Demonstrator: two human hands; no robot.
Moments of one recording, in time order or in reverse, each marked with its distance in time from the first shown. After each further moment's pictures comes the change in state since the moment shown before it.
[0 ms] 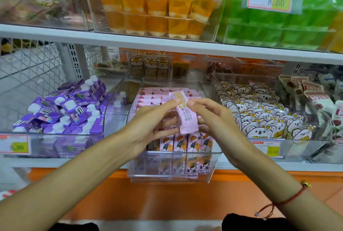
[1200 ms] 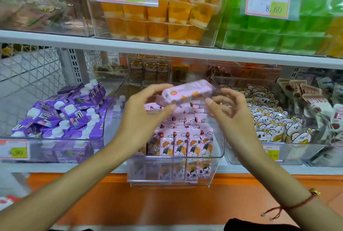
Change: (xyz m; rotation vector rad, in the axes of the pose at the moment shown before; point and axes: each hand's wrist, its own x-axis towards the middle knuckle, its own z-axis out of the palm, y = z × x) left_hand -0.001 0.003 -0.015 0.528 0.203 0.699; right_hand 0.010 0.010 -0.022 -0.061 0.310 -0.236
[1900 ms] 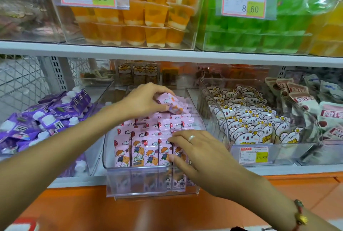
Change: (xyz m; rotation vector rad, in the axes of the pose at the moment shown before) left_hand 0.087 -0.013 0.025 0.563 -0.504 -0.014; right_hand -0.028 0.011 -0.006 -1.135 -0.600 -0.515
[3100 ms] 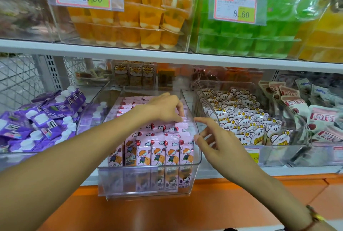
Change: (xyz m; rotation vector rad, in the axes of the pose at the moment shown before) left_hand 0.040 0.021 0.046 0.208 -0.181 0.060; right_hand -0.018 0.037 -0.005 0.515 0.192 0.374
